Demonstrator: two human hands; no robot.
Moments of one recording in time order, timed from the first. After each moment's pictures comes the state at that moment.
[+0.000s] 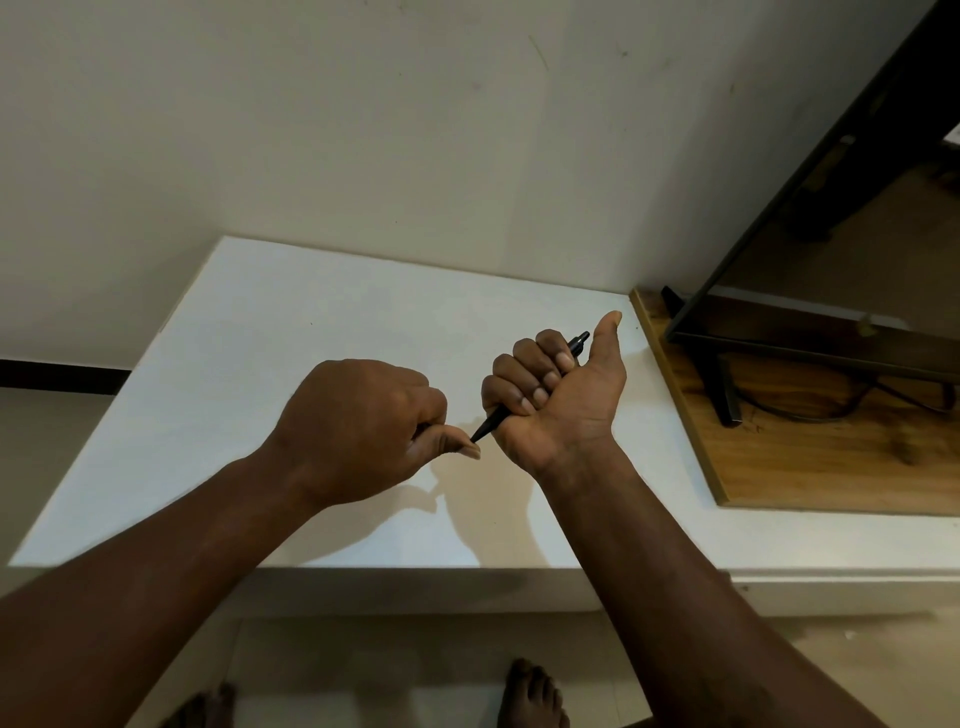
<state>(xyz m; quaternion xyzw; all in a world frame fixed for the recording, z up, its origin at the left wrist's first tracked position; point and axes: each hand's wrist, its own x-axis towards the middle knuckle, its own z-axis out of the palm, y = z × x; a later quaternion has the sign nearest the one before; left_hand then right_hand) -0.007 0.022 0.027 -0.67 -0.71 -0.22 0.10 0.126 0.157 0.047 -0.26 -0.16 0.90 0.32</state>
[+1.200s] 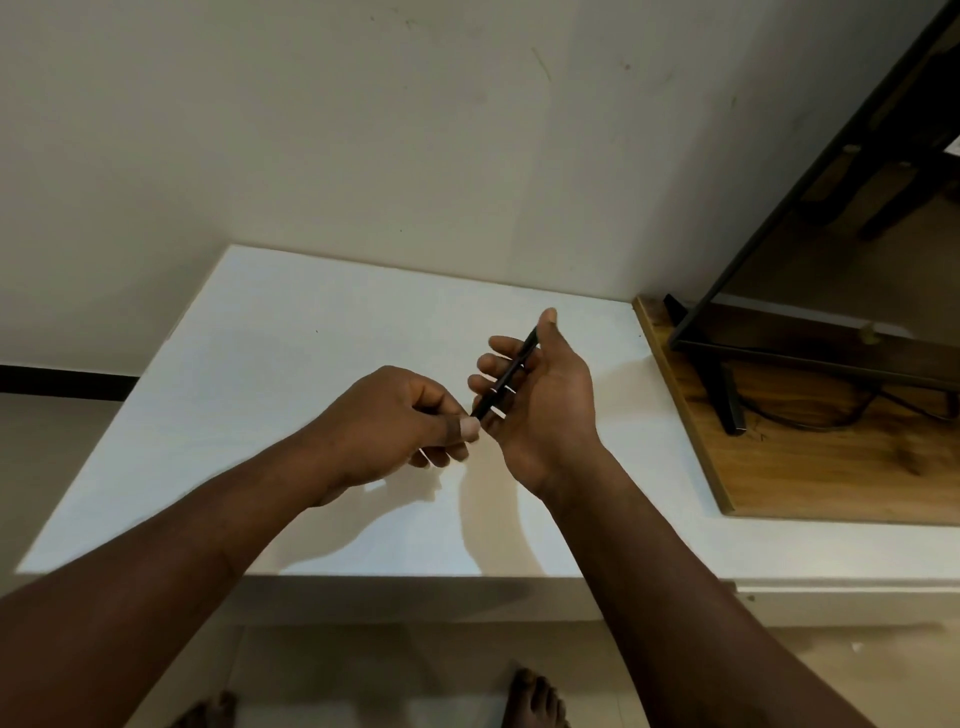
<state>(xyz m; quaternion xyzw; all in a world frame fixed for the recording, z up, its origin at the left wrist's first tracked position) -0.004 0.036 0.030 -0.41 -0.70 -0.43 -0.40 0.117 0.154 0.043 -0.39 -0.39 0.79 0.26</state>
